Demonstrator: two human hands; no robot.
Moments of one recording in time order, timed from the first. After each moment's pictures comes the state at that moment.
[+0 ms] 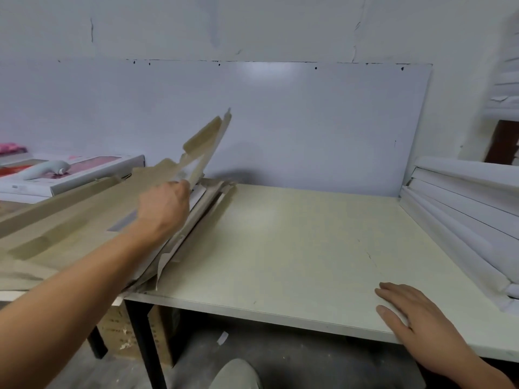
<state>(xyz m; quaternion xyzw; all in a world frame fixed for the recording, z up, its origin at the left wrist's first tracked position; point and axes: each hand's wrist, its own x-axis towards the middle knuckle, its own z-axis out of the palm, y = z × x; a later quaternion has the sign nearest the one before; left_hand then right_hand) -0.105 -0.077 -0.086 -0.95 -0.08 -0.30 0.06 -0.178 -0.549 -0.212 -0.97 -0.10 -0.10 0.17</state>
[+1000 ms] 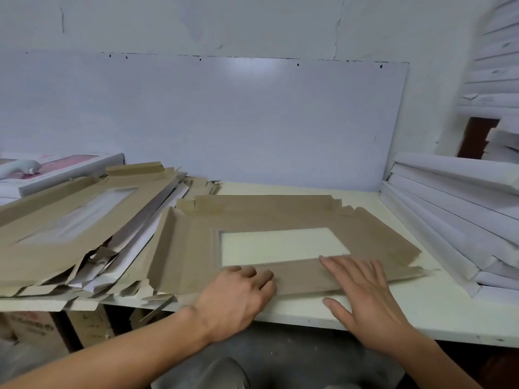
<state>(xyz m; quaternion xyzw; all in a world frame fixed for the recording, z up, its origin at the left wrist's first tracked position) -0.190 -0.215 -0.167 -0.89 0.38 -0.23 0.14 -0.175 -0.498 -0.196 -0.95 -0.22 -0.19 0.08</state>
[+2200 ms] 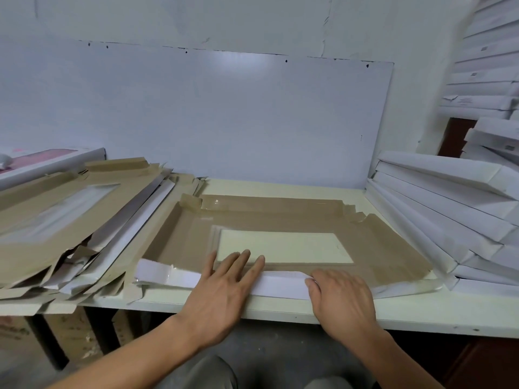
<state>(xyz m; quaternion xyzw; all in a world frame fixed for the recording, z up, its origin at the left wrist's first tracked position) -0.190 -0.216 -0.187 -0.97 0.21 -0.14 0.05 -0.176 -0.457 -0.199 -0.96 -0.09 -0.27 0.01</state>
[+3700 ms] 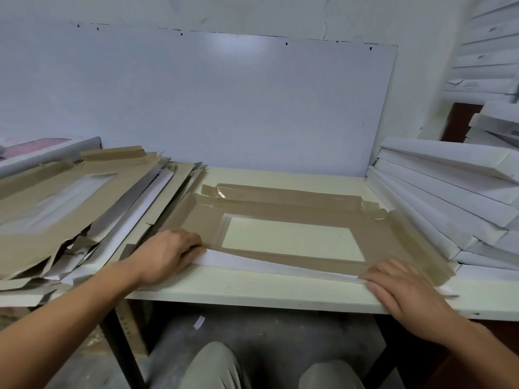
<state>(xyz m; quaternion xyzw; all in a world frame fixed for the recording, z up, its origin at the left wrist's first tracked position) -0.134 -0.110 -0.169 -0.95 0.27 -0.15 -0.08 -0.180 -0.578 -0.197 -0.94 -0.25 -0.22 0.04</state>
